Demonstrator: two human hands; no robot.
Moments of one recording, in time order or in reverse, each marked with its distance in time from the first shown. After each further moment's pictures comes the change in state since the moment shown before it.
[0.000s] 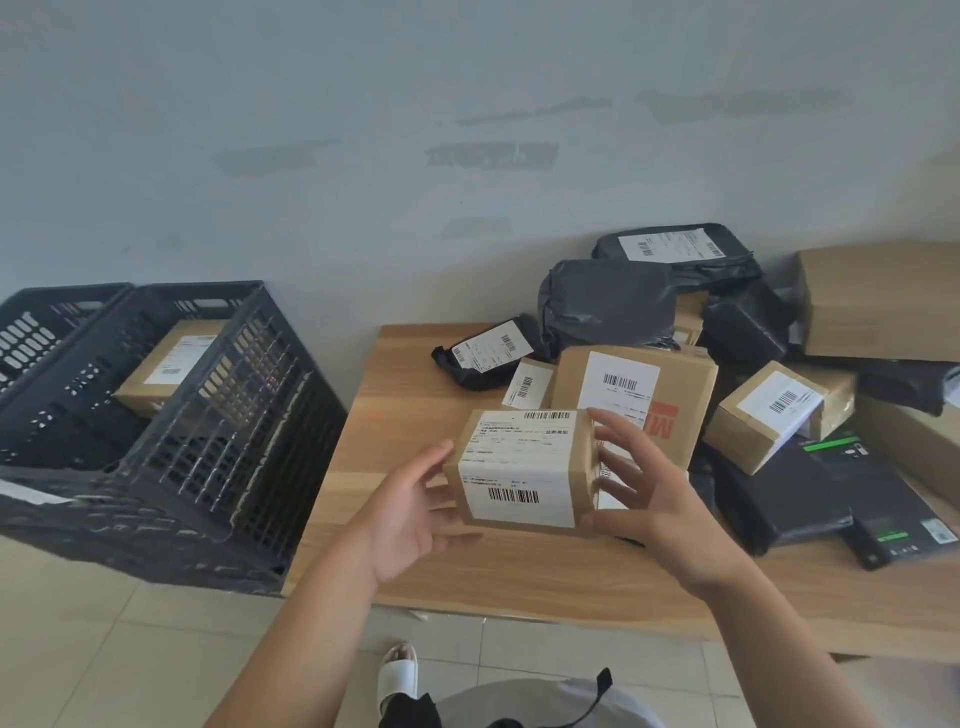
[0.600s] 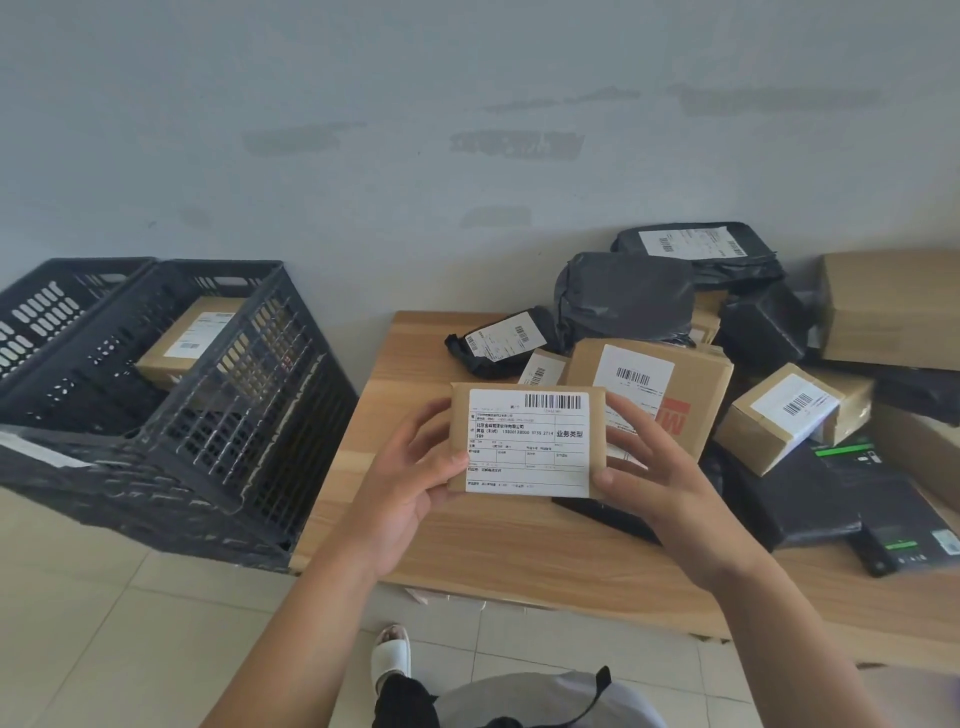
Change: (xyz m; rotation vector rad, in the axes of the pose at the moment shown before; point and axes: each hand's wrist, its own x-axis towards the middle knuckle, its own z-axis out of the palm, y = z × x) left_hand -0.024 -0.010 -0.004 0.148 -0.057 0.481; right_hand -0.007 -0.020 0.008 0.075 -0.020 0.004
